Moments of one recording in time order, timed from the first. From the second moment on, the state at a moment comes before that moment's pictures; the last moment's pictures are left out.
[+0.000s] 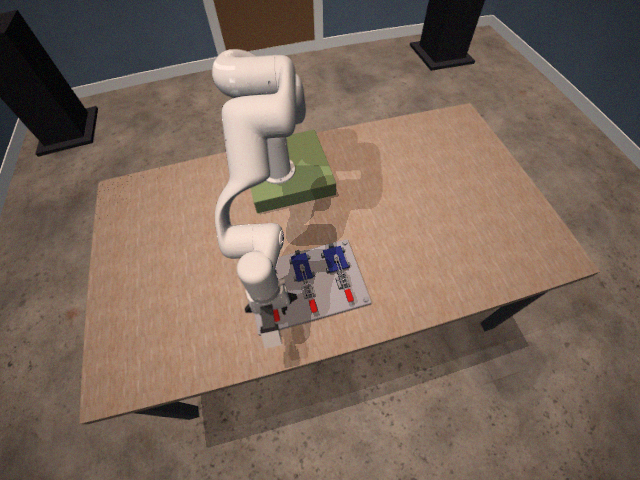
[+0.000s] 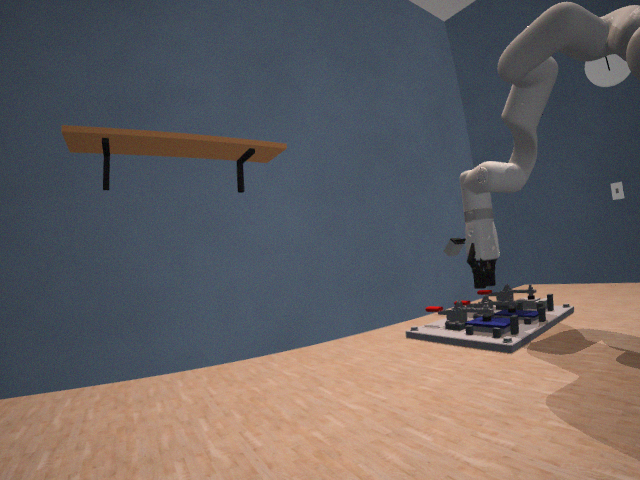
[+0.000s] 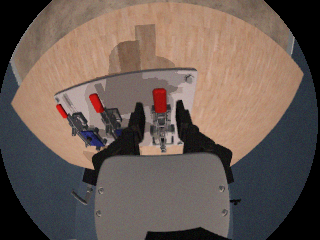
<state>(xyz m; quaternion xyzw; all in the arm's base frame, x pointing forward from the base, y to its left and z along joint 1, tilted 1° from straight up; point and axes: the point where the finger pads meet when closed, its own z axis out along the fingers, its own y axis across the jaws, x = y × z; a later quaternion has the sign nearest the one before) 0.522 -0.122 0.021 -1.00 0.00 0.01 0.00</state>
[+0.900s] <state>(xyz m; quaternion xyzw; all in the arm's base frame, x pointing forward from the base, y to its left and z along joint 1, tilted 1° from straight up) 0.523 -0.122 0.014 -1.00 0.00 0.00 0.00</state>
